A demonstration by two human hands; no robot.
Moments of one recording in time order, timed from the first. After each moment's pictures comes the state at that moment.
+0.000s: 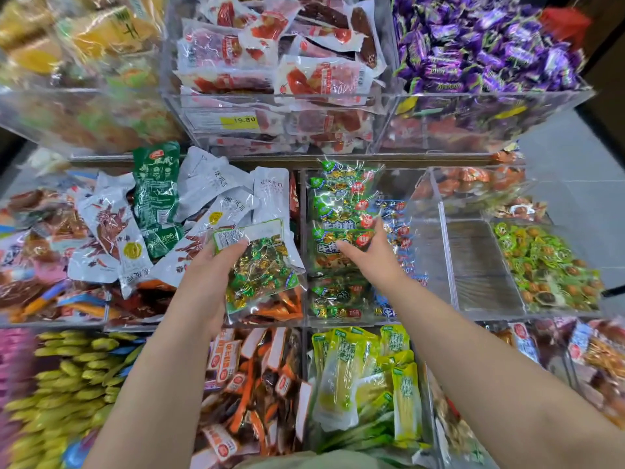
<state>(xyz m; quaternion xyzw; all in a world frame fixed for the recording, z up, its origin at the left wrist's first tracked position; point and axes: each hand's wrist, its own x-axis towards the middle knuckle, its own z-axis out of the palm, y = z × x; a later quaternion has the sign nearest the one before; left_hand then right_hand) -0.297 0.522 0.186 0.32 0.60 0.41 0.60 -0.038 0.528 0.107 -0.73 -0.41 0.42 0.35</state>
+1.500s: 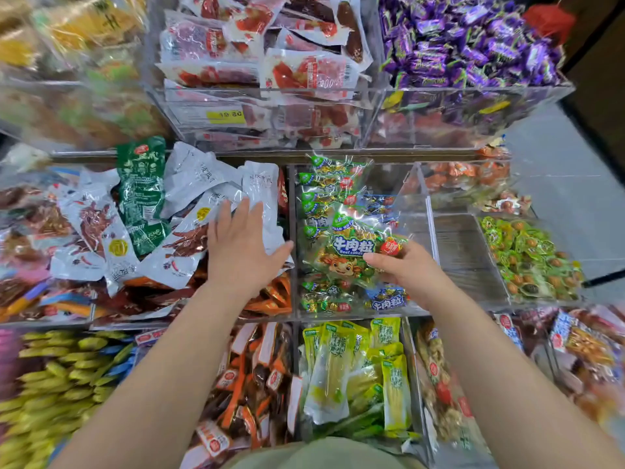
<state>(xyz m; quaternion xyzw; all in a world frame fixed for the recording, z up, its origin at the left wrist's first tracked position) -0.252 0.547 0.173 0.77 0.62 0.10 0.10 -0.001 0.472 0.162 -0.63 -0.38 0.54 0.41</state>
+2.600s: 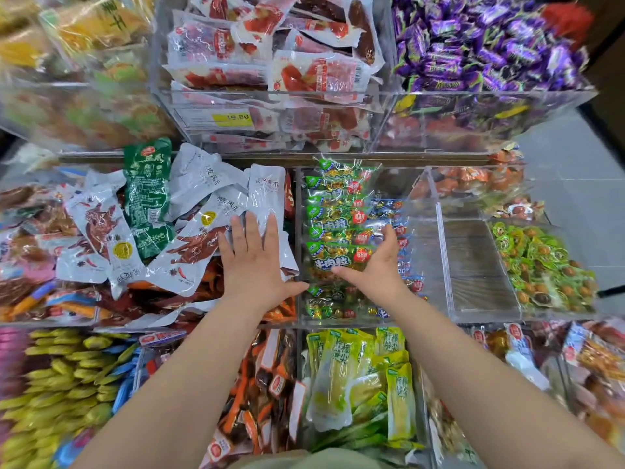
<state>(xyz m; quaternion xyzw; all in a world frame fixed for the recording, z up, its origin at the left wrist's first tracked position) -0.243 0.541 0.137 0.78 0.62 -0.06 0.04 -0.037 0.507 0.094 -0.76 -0.45 0.35 0.31</state>
